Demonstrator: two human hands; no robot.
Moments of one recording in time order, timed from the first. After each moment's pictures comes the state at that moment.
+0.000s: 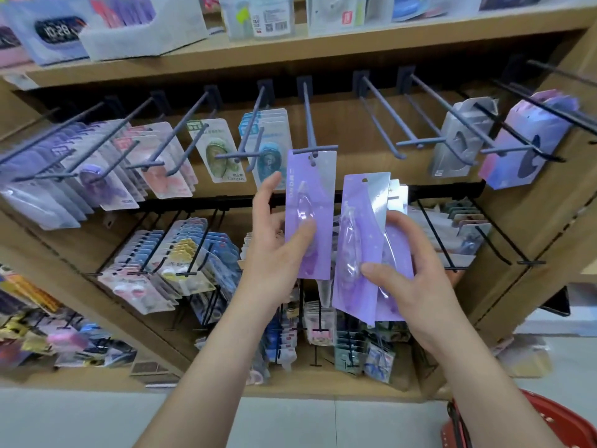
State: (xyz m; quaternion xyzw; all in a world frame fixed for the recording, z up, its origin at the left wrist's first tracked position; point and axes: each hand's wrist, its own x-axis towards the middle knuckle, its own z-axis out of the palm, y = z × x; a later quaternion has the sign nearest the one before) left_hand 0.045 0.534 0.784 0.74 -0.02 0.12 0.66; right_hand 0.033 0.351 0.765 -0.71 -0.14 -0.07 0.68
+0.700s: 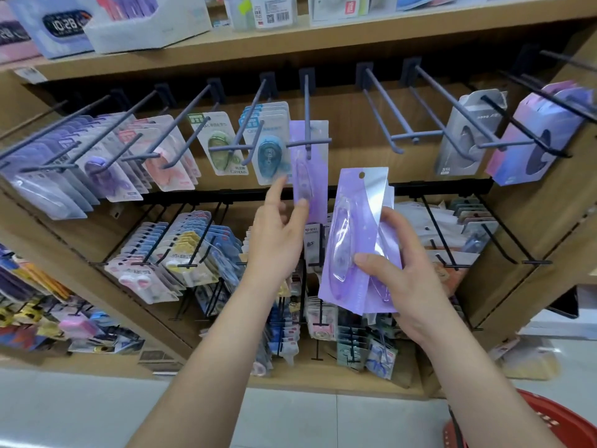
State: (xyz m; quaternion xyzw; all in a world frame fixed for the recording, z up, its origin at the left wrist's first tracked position) left_hand 0.077 0.524 0.775 0.83 0.08 0.15 0.53; right_hand 0.049 0.351 0.749 -0.66 -0.12 0.00 0.74
